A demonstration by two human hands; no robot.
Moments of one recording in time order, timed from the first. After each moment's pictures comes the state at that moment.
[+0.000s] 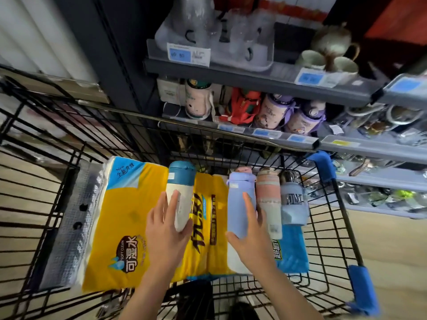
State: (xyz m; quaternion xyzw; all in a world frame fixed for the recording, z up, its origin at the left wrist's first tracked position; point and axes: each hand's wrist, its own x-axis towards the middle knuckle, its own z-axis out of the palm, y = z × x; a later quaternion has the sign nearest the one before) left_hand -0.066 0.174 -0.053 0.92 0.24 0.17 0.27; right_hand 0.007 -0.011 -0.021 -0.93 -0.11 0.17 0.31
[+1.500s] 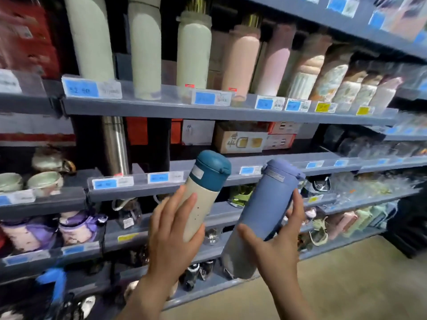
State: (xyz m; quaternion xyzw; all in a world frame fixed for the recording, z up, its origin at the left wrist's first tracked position) left_hand 0.273 -0.384 0.135 0.81 -0.13 0.48 0.30; right_hand 0.233 -0.566 0.184 -0.76 -0.01 -0.27 0.59
